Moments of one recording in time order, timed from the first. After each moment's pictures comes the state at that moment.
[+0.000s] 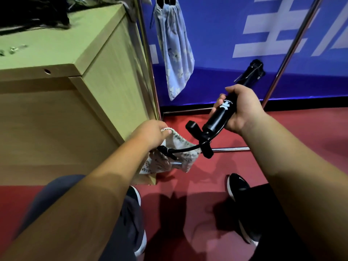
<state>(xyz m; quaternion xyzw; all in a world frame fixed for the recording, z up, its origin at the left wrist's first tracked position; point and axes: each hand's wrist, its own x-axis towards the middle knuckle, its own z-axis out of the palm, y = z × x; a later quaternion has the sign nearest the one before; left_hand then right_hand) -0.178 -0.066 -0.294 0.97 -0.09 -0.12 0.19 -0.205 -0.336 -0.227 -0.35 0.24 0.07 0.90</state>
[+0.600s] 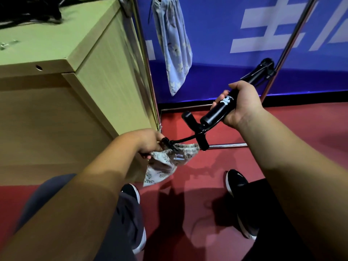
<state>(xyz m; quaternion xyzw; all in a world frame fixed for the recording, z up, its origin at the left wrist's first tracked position) -0.186 -0.058 -0.292 0.90 -0.04 -0.38 0.21 -0.202 -0.338 -0.230 -0.33 0.28 0.01 0.90</state>
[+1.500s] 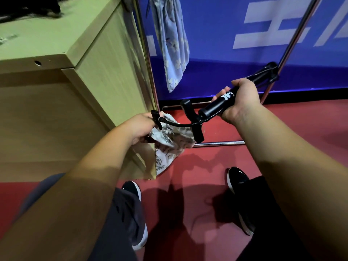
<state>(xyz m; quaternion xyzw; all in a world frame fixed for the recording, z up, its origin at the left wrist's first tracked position) -0.176 -0.056 -0.287 0.80 0.10 -0.23 0.54 -0.195 -0.326 -0.231 -0.30 0.33 -0.02 0.90</state>
